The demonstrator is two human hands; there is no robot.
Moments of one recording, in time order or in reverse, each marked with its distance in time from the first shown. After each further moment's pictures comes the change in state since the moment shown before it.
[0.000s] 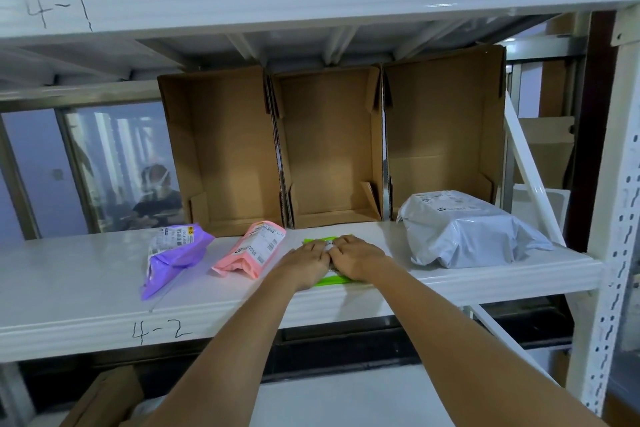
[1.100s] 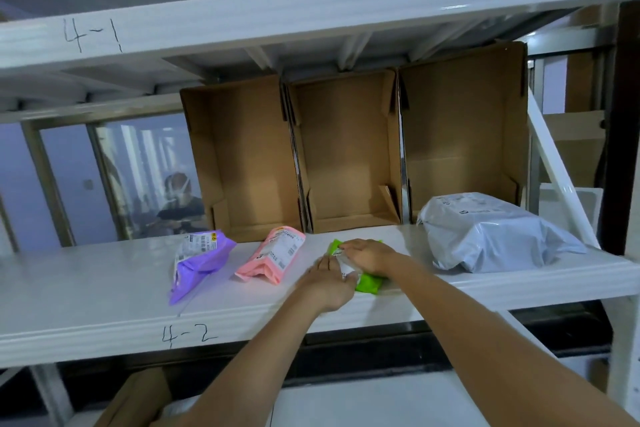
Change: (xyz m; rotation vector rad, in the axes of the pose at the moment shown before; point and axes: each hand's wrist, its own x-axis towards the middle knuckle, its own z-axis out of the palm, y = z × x) left_hand -0.037 0.013 0.005 0.012 -0.031 -0.138; right_hand 0.009 0.001 -0.006 0.136 -0.034 -0.085
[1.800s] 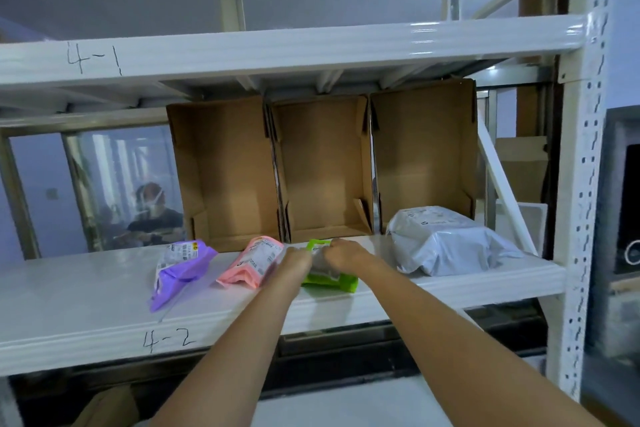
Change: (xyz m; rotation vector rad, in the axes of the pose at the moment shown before) left_hand 0.011 0.014 -0.034 -0.984 0.165 -0.266; right_hand -0.057 -0.048 -0.034 0.169 0.072 0.234
